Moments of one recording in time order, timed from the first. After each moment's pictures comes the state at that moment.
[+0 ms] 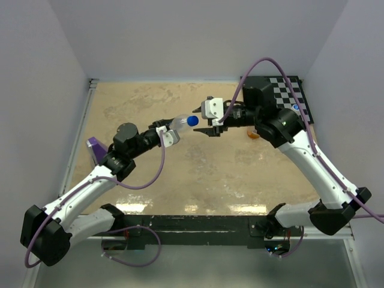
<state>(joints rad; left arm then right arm) -0.55 1.02 0.71 0.27 0.36 0.66 0.67 1.32 1.62 -0.66 -0.71 -0.80</state>
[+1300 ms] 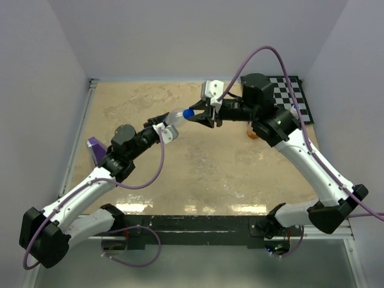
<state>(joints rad) -0.55 1.00 0.70 0.30 0.22 0.66 0.67 1.34 1.59 -0.47 -0.68 -0.49</state>
